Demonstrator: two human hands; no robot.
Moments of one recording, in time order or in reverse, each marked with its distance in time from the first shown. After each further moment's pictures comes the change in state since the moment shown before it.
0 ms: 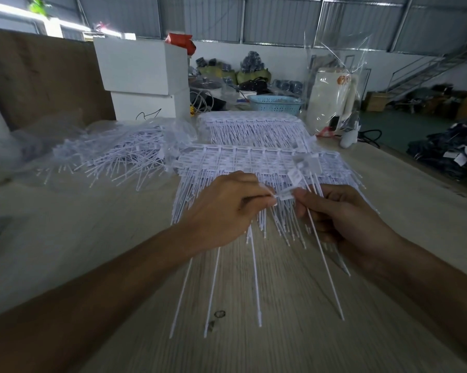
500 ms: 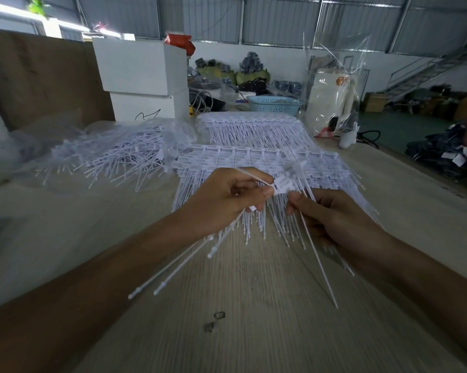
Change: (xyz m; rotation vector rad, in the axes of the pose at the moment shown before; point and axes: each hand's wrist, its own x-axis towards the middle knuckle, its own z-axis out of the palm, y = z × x) left_hand 0.005 0.003 -0.012 -0.477 -0.083 -0.239; right_hand 0.002 0.003 0.002 -0.099 -0.043 0.004
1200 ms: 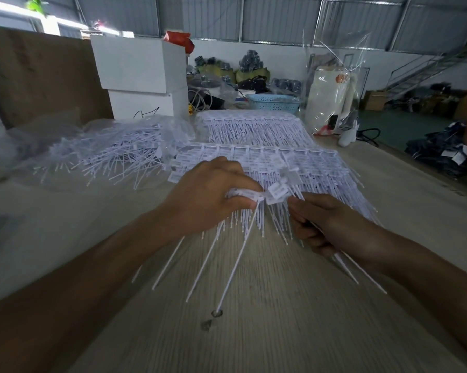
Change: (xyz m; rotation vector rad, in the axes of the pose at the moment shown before) left_hand 0.002 -0.011 -0.020 0.726 -0.021 0.220; right_hand -0.001 -0.004 -0.003 -0.147 -0.174 0.179
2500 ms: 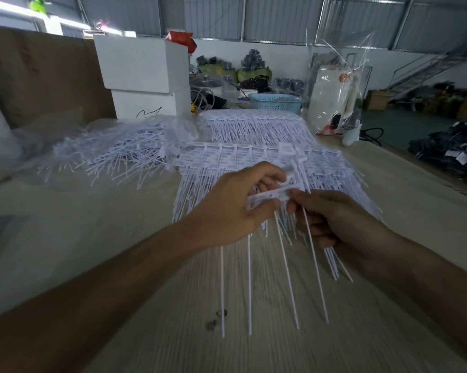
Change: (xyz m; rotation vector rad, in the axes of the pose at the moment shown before) left_hand -0.001 0.024 0.022 -0.342 0.112 -0.039; right_hand 0.002 -0.002 0.007 0.320 0.108 0.005
